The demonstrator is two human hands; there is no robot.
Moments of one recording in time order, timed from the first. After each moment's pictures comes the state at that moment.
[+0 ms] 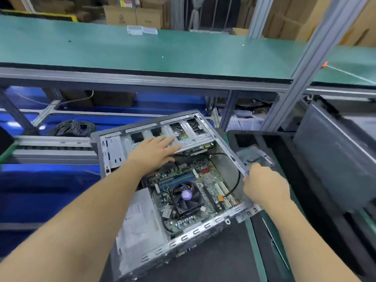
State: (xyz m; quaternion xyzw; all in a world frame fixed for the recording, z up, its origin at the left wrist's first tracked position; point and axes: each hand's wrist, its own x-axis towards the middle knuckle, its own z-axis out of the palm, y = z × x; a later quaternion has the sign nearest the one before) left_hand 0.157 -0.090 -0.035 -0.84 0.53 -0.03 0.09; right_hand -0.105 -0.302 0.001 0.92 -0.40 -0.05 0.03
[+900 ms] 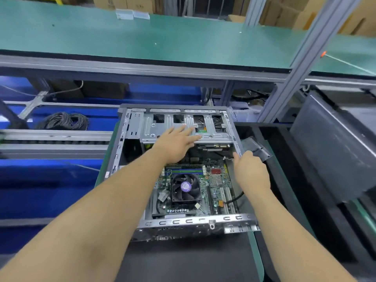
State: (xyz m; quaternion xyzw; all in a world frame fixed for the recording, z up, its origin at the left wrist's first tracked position) left_hand 0.131 -0.158 -0.034 -0.84 0.54 0.05 -0.01; right_hand -0.071 -0.299 -0.030 0.89 -0.45 0.06 -0.01
